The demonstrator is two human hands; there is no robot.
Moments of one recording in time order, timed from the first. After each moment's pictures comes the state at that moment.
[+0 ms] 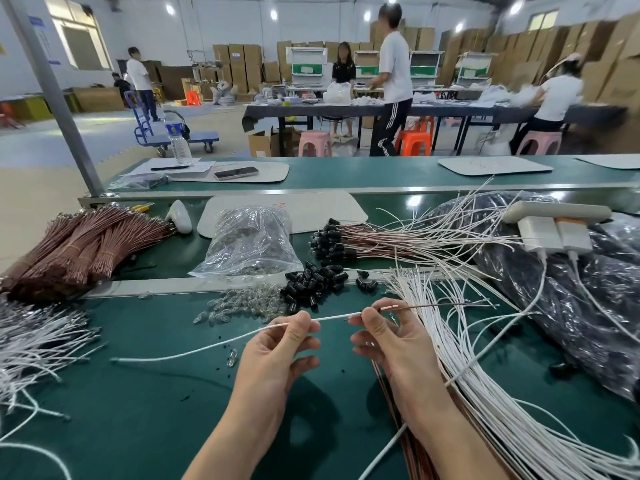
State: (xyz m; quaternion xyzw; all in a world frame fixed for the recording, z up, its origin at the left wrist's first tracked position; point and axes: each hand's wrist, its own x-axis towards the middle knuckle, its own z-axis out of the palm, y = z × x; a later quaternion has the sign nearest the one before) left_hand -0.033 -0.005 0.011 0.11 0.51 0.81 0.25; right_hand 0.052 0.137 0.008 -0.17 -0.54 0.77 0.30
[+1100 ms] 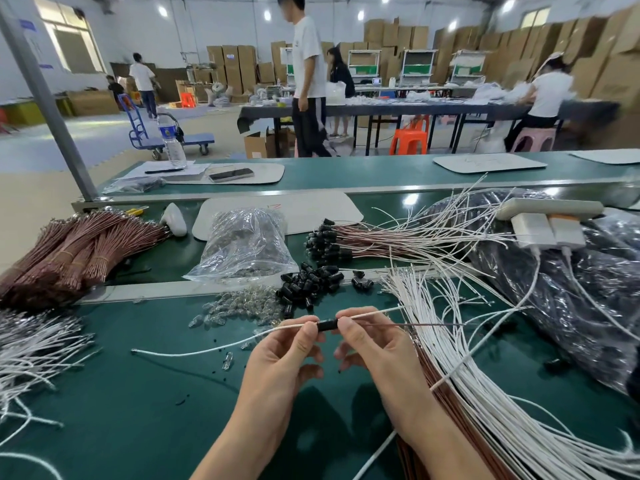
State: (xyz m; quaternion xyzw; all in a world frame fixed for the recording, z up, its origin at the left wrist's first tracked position) left_hand -0.024 0.002 0.008 0.14 0.51 0.81 0.25; right_hand 0.055 0.124 0.007 -0.12 -0.62 0.73 0.27
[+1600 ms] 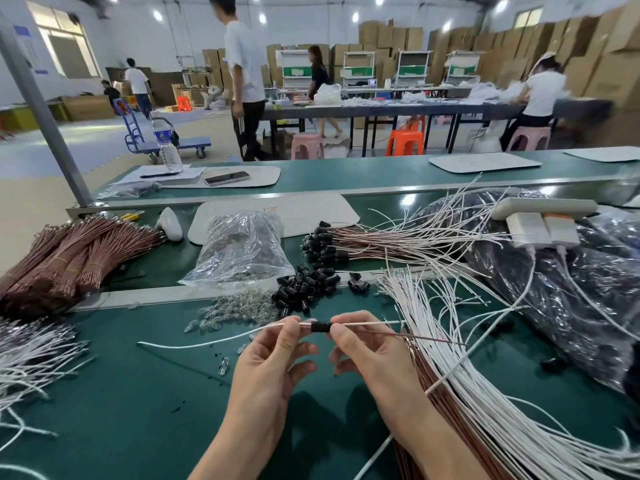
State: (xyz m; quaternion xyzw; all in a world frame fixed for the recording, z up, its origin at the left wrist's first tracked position) left_hand -0.028 0.000 0.010 0.08 0.46 0.85 0.25; right_hand 0.055 0.125 0.007 -0.12 -0.61 0.74 0.26
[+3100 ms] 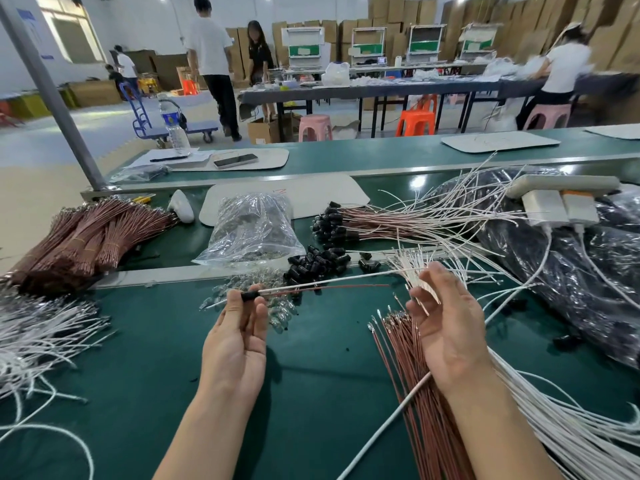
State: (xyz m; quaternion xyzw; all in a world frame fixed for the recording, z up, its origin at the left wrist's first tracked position) left_hand -0.071 -0.022 0.007 -0.10 0.32 0.92 0.19; right_hand 0.071 0.165 0.023 -0.21 -0.38 0.81 0.40
